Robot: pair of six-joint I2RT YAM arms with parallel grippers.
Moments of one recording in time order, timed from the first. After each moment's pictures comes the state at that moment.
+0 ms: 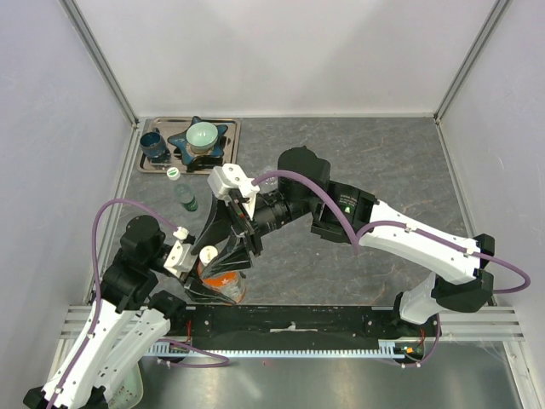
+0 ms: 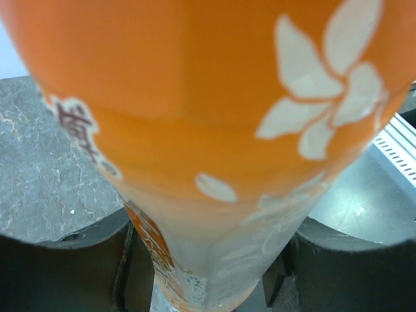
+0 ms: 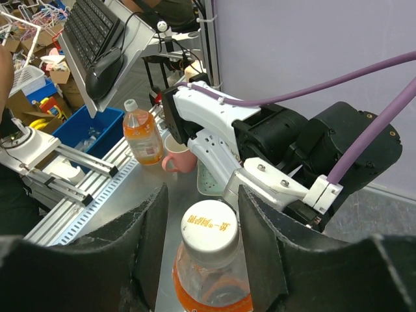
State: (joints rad) left arm -0.46 0.47 0.70 -0.42 1.42 0.18; right arm 1.23 1.54 1.80 -0.23 -0.84 0.11
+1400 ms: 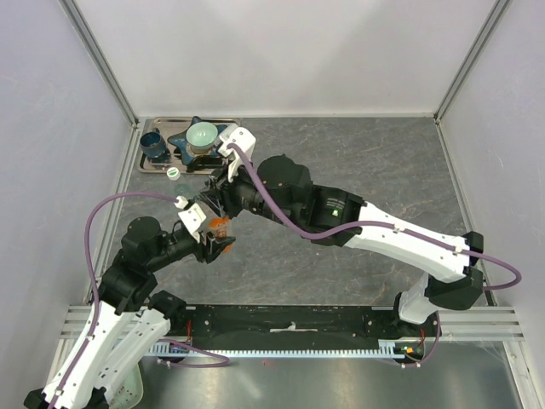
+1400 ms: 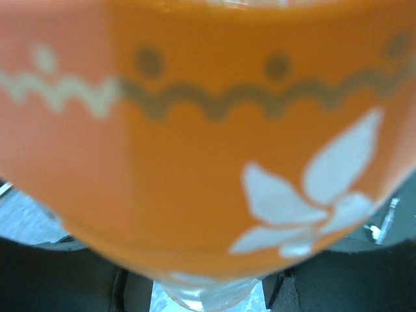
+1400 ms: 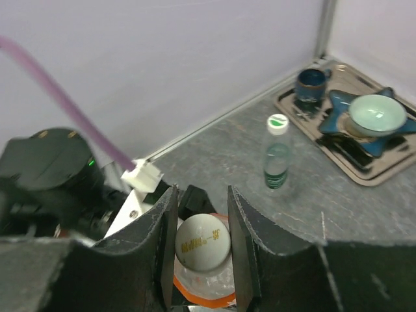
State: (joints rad) left arm -0.45 0.45 0.70 -0.47 0.51 0.15; right arm 1.25 1.58 1.83 -0.35 0.13 0.20
